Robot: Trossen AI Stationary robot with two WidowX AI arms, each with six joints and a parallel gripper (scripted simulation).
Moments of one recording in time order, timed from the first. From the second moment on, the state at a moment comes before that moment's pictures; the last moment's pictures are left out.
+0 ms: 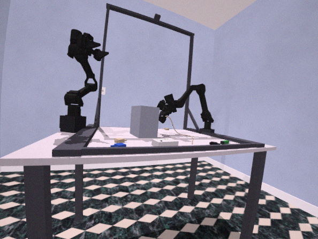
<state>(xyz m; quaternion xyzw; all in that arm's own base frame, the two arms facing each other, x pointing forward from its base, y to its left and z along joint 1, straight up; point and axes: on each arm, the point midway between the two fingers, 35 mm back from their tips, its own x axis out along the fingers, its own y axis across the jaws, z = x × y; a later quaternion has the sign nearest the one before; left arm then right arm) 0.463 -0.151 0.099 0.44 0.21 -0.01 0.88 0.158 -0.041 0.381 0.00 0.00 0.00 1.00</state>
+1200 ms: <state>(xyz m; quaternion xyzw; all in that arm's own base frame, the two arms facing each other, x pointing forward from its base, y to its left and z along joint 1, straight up) 0.462 -0.150 0.100 0.41 0.21 -0.02 0.88 0.158 -0.041 0.381 0.00 0.00 0.00 1.00</state>
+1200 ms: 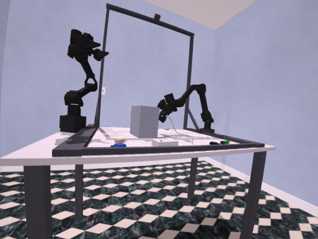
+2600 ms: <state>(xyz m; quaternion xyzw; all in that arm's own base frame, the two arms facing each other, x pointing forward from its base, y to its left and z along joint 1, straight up) 0.467 -0.157 0.094 0.59 0.14 0.05 0.79 0.158 -0.041 0.381 0.00 0.00 0.00 1.00</state>
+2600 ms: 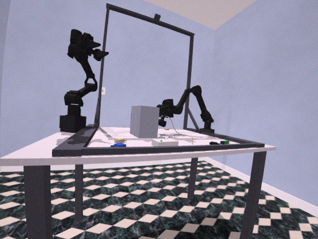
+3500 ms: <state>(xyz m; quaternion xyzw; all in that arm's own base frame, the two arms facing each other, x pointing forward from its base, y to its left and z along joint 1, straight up) 0.461 -0.156 0.090 0.64 0.13 0.08 0.75 0.158 -0.041 0.381 0.00 0.00 0.00 1.00</state>
